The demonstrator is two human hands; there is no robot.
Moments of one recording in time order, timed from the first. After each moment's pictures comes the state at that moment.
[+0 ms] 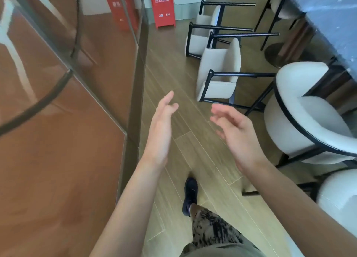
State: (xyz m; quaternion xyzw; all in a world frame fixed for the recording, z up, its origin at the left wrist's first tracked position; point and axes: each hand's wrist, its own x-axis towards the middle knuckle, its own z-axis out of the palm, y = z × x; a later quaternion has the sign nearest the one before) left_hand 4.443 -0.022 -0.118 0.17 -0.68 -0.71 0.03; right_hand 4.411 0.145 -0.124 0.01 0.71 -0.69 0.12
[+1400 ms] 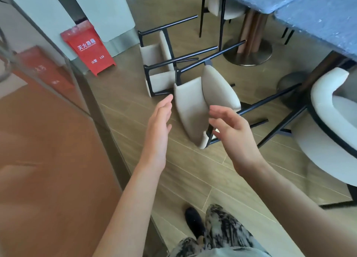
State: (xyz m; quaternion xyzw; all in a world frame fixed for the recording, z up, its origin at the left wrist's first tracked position) left_hand 3.822 -0.240 -0.113 0.05 -0.71 -0.70 -0.12; right_hand 3.876 -0.091 -0.131 0.22 0.65 -0.72 -0.05
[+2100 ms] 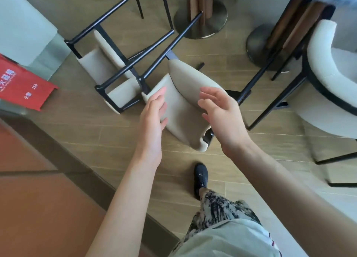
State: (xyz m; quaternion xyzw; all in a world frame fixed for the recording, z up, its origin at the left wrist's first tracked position) left_hand 3.557 -0.170 -0.169 -0.03 -0.72 -0.63 -0.30; right_hand 3.639 -0.051 -0.189 0.39 0.56 -0.71 -0.15
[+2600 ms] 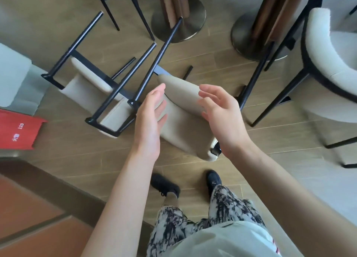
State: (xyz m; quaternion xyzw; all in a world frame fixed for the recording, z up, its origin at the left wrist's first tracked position) left_hand 3.423 -0.095 -0.178 -0.06 -0.71 -0.60 -0.38; right_hand 3.535 0.000 -0.202 0.45 0.51 -0.70 -0.21
